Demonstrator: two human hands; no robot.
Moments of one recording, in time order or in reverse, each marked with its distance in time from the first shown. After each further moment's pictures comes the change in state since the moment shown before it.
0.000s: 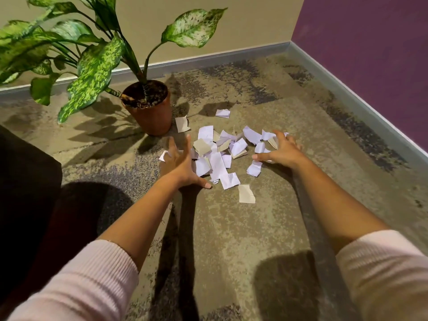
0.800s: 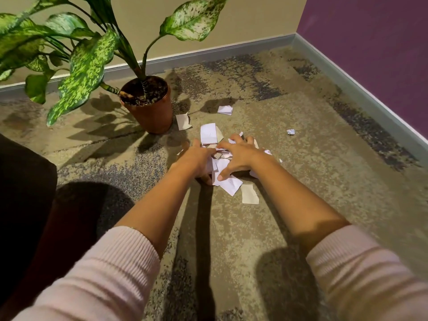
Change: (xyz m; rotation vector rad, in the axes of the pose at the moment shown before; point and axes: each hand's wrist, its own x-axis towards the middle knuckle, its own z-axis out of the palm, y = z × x) left_hand 0.004 0.051 -0.026 0.216 -0.201 0.212; right_hand -0.005 -0.085 0.061 -0.475 -0.290 -0.300
